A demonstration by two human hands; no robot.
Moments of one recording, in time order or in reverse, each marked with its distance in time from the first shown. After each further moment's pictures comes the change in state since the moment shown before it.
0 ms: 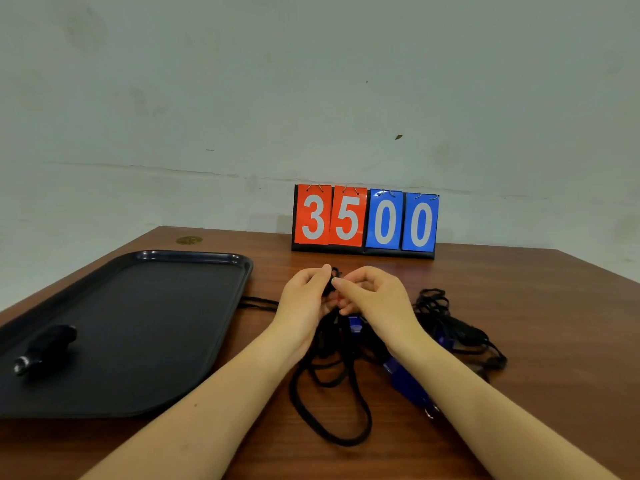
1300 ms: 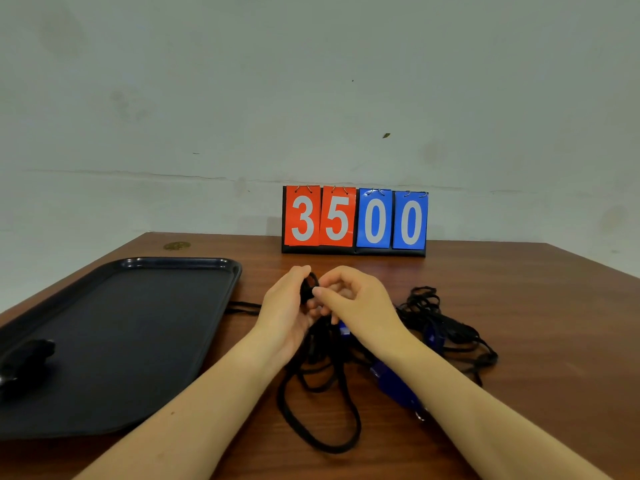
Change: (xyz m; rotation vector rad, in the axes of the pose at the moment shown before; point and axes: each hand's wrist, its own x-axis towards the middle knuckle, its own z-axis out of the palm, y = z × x) left_hand -0.004 0.008 -0.001 -0.247 0.000 -0.181; right_hand -0.006 -0.003 0.002 -0.069 -0.125 -0.159
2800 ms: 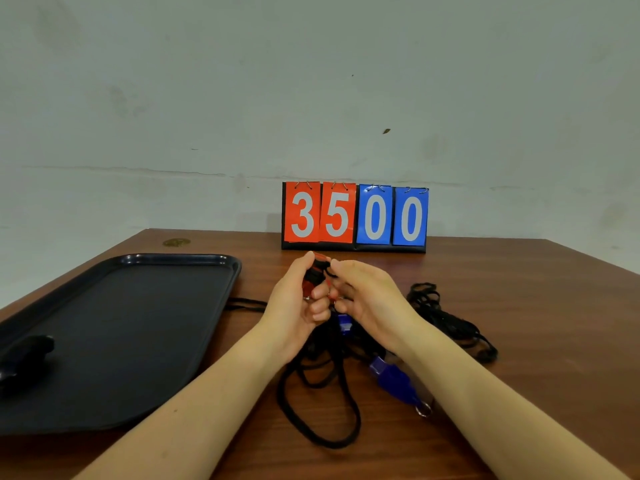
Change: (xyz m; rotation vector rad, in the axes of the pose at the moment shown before) left_hand -0.003 -0.001 0.001 0.048 -0.230 0.016; right_hand 0.008 0.004 -0.013 0.504 -0.035 0.270
